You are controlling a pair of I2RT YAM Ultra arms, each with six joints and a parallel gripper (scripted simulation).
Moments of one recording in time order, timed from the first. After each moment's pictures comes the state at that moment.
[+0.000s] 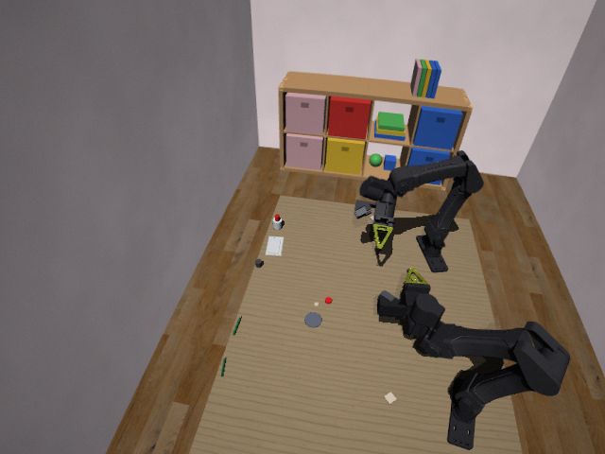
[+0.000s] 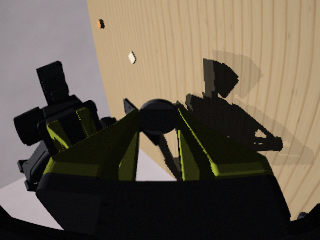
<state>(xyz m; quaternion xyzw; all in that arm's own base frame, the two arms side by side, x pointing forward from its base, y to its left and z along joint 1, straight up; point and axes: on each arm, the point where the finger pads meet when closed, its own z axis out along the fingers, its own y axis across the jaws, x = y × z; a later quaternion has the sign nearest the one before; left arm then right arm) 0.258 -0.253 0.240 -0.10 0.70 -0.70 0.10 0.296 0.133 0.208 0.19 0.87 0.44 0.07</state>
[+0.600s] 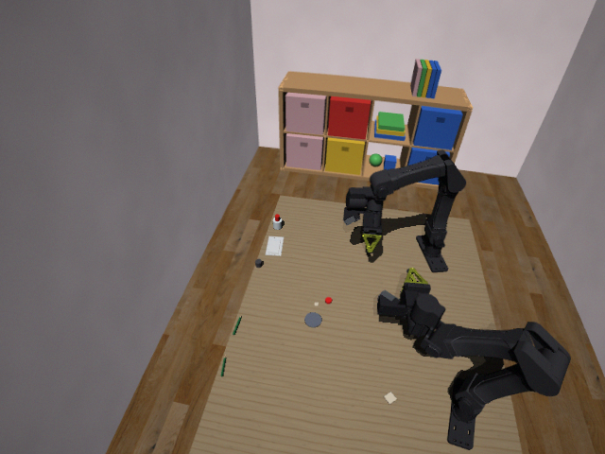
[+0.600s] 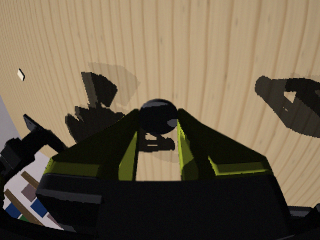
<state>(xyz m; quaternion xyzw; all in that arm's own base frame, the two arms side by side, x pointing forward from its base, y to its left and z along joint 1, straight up) 0.258 -0.252 0.241 -0.10 0.70 -0.70 0.10 0.301 0.068 0.129 0.14 0.96 0.23 0.01</state>
